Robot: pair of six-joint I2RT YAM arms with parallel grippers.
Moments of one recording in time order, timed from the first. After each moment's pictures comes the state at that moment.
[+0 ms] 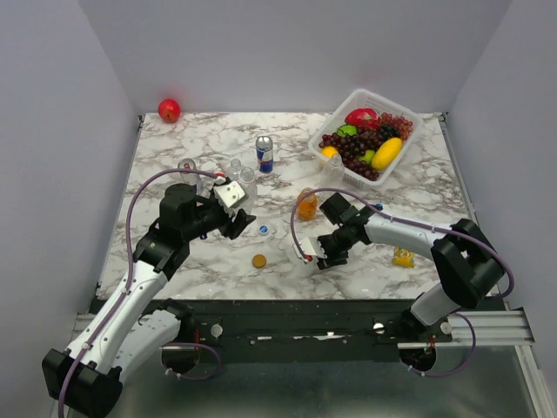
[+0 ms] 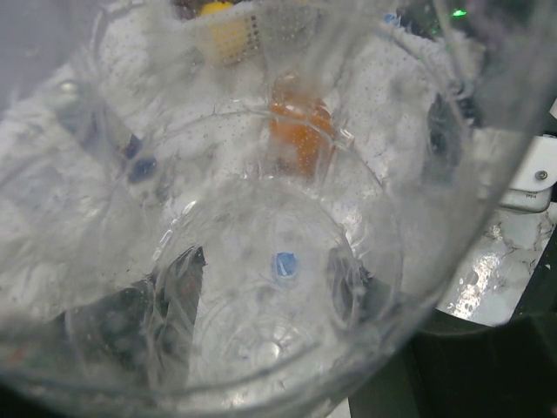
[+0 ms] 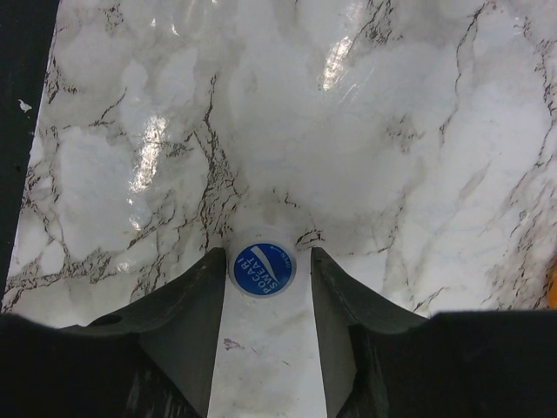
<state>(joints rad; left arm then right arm) -0.41 0.80 0.73 -0.24 0.49 0.28 0.70 1.56 0.86 -0.60 -0.50 -1.23</state>
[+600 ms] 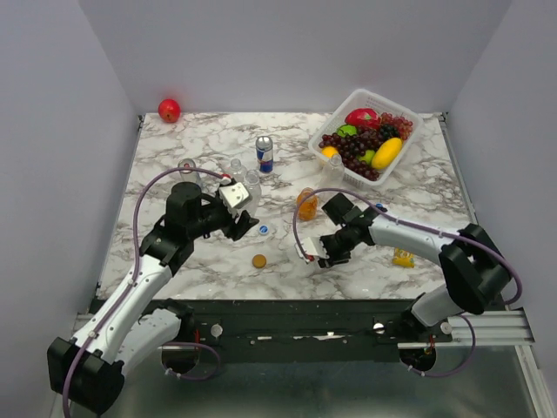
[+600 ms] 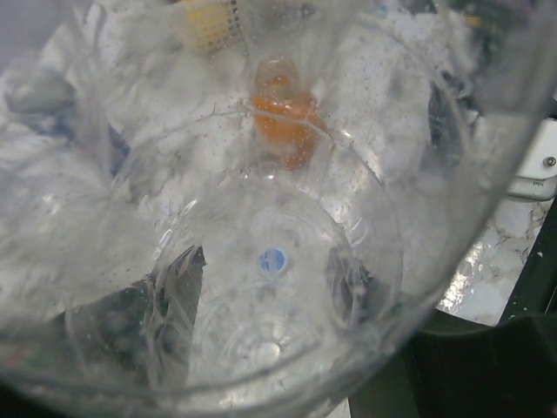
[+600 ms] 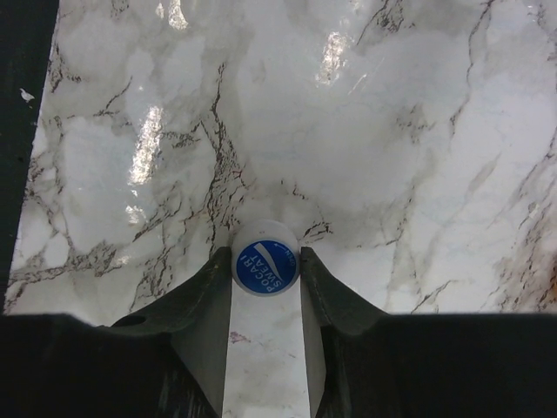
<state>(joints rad) -0.41 0.84 0.71 -0.22 0.53 0.29 0.71 1.54 0.84 -0.60 -0.48 -1.24</state>
